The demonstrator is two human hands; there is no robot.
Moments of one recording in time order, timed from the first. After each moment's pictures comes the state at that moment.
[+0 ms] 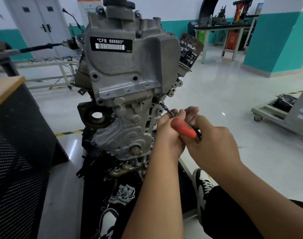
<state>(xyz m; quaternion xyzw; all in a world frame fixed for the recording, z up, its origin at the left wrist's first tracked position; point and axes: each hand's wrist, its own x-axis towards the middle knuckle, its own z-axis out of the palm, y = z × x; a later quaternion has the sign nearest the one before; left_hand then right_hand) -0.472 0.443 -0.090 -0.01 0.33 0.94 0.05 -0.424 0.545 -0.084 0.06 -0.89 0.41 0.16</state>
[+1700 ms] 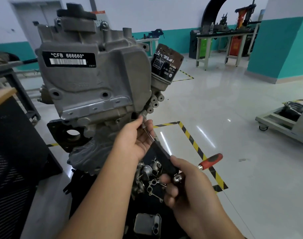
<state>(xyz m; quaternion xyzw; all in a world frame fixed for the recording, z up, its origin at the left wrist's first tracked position) -0.531 0.406 -0.082 -0.21 0.41 0.89 -0.02 -0.422 0.551 -0.093 -0.19 -0.42 0.86 -0.21</state>
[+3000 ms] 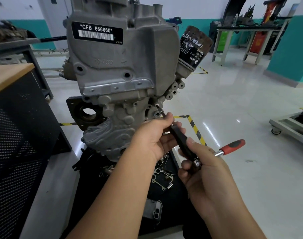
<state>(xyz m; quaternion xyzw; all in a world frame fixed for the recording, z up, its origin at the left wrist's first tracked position) -0.488 0.424 -0.081 -0.18 0.48 0.86 0.04 -0.428 0.548 -0.103 -0.09 -0.43 0.89 -0.10</state>
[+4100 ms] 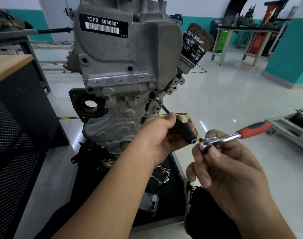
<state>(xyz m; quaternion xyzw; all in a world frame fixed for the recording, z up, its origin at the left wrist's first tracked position) -0.454 0.435 -0.074 -0.12 0.46 0.88 0.07 -0.411 0.593 -0.097 0.26 -0.40 0.87 -0.14</state>
